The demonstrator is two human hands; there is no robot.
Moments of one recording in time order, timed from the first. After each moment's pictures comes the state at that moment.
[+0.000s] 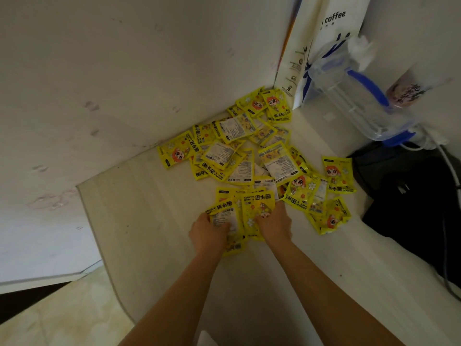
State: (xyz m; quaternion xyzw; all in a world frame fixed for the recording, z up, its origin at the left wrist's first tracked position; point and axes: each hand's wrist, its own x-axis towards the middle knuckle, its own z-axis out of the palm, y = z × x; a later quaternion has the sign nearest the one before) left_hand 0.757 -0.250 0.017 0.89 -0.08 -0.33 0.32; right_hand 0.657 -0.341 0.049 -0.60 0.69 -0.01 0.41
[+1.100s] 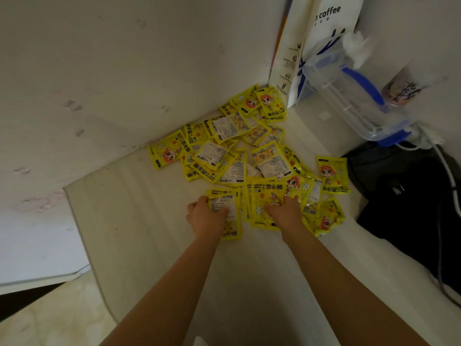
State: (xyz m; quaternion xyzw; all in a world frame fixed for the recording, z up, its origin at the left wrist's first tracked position) left_hand 0.763 -0.291 0.030 0.89 -0.09 -0.33 0.31; right_hand 0.636 -0.391 0.043 -0.54 0.68 -0.09 0.50
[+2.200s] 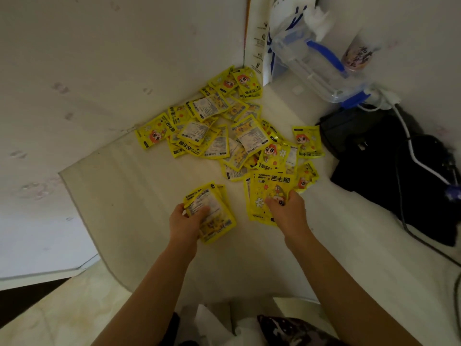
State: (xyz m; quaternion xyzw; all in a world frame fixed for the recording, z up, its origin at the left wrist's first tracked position) left_hand 0.718 -0.201 0.053 0.69 0.05 -0.44 0.57; right_hand 0.554 -0.316 0.077 -0.52 0.68 -0.17 0.49
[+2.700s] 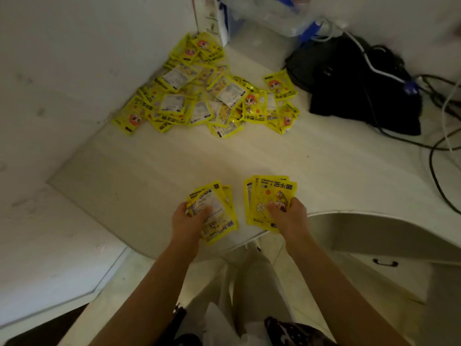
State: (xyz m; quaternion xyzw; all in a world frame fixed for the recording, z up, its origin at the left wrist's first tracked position) left_hand 0.736 -0.096 0.038 0.70 -0.10 -0.52 0.47; right_hand 0.542 -0.142 0.058 -0.36 0.76 -0.24 0.49
